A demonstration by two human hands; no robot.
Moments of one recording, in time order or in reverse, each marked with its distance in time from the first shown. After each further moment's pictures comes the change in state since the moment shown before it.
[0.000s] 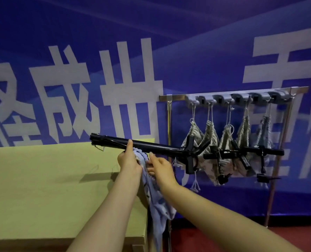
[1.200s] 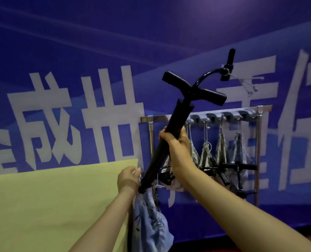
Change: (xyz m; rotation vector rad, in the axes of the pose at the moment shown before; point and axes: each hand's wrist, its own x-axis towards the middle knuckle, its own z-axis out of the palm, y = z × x) left_hand -0.005 -0.032 0.030 1.029 -0.243 0.581; right_hand -0.014 -0.125 -0.083 0.307 0.165 -0.456
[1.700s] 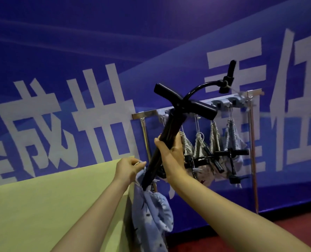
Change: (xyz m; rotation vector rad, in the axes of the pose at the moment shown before) left_hand -0.001 0.032 -0.004 0.050 -0.205 0.157; right_hand -0.023 0.019 -0.027 -0.078 0.057 0.000
